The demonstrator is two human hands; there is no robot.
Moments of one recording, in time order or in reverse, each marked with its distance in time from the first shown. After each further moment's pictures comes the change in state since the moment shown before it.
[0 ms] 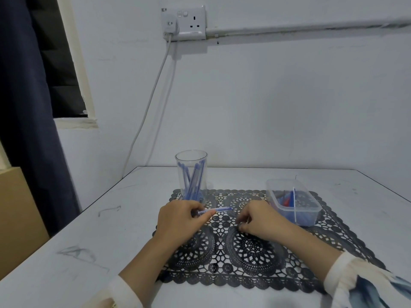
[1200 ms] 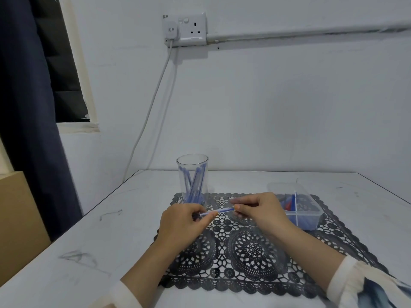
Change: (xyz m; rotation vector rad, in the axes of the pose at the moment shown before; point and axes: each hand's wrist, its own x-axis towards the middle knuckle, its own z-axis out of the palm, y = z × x) left_hand -0.001 0.000 0.000 -0.100 0.055 0.032; right_hand -0.009 -0.019 -0.008 1.040 0.296 0.144
